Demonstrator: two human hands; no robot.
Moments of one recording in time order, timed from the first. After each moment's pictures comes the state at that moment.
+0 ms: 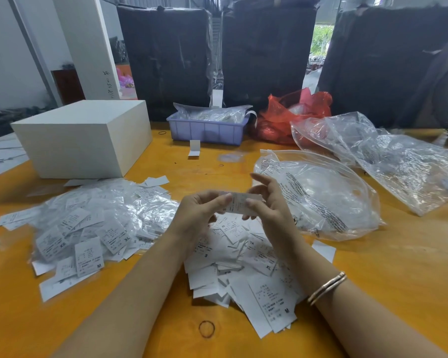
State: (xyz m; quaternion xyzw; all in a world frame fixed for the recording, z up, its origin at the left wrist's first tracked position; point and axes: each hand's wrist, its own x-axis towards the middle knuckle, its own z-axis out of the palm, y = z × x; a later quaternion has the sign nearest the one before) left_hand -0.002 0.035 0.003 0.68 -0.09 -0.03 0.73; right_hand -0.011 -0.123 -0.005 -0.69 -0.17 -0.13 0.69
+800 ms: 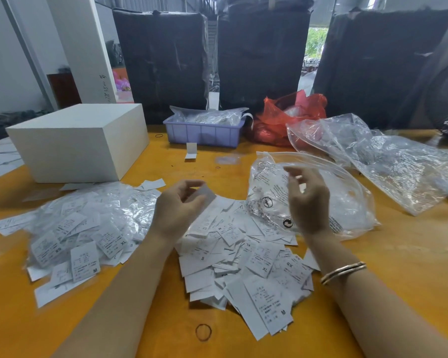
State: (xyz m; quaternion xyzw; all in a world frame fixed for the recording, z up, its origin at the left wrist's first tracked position) left_hand 0.006 0.054 0.008 0.79 -0.07 0.16 0.58; right_hand 0.010 -0.172 0.005 -0.78 -0.05 -0.46 0.42
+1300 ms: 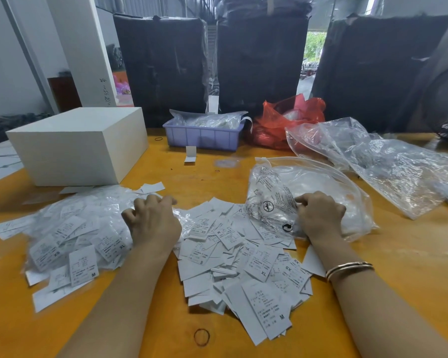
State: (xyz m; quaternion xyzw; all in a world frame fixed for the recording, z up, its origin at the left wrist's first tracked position) left_hand 0.015 0.074 -0.009 0.97 0.09 0.20 0.06; right_hand 0.033 -0.215 -0.024 -0.94 0.14 -0.25 0.17
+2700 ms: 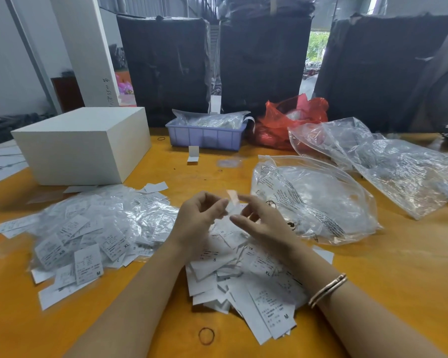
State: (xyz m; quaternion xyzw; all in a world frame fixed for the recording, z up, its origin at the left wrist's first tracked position) left_hand 0.004 0.034 -0.004 0.74 -0.14 0.07 0.66; right_hand -0.002 -0.132 -0.014 -0.85 -0.20 -0.10 0.47
